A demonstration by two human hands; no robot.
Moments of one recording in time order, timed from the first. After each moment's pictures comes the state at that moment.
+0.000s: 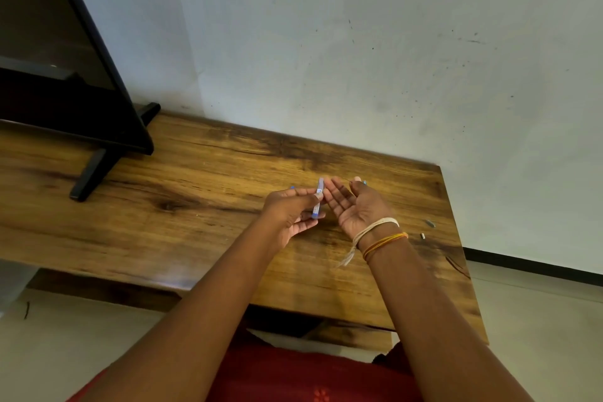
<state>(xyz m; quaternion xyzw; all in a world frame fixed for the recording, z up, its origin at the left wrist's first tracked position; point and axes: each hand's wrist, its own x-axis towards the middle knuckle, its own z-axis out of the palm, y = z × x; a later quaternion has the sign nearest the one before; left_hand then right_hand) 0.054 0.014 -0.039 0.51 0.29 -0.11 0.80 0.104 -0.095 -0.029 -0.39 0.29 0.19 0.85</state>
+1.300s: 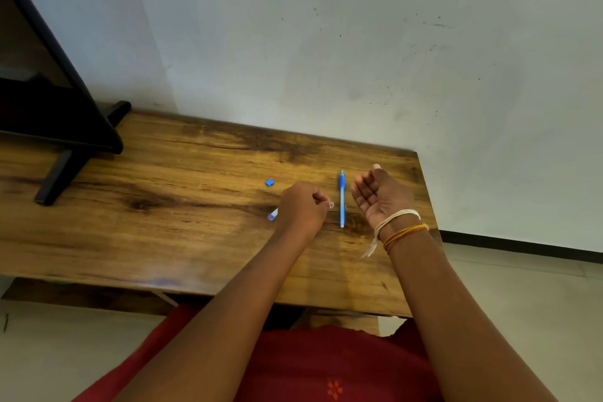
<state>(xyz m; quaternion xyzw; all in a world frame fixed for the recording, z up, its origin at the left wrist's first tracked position) 0.069 -0.041 -0.058 0.86 0.17 0.02 0.48 0.115 -0.156 -0.024 -0.50 0.31 0.07 0.81</state>
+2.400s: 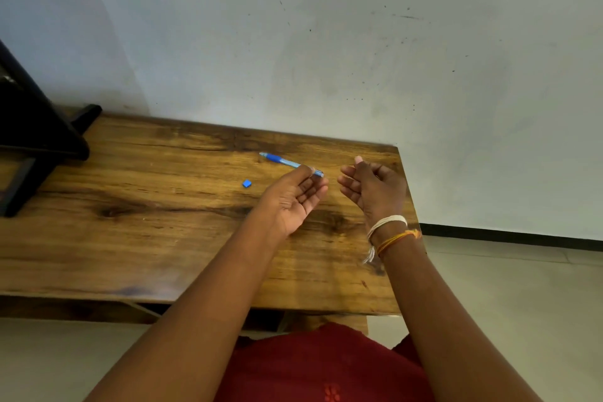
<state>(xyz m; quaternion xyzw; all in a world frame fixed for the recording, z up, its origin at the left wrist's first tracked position) 0.085 -0.050 -0.034 0.31 0.30 -0.10 0.90 0.104 -0.175 -0.017 -0.63 0.18 0.00 0.76</state>
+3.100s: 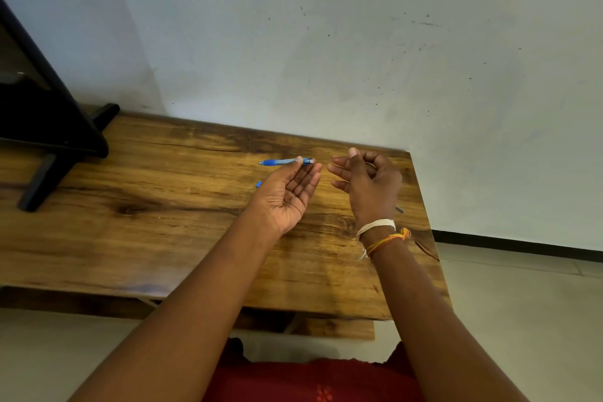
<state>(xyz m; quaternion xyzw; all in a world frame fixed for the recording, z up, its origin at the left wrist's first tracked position) 0.077 -0.023 -0.024 0.19 0.27 -0.06 0.94 0.096 -0.141 -0.010 -0.68 0.07 -0.08 0.73</state>
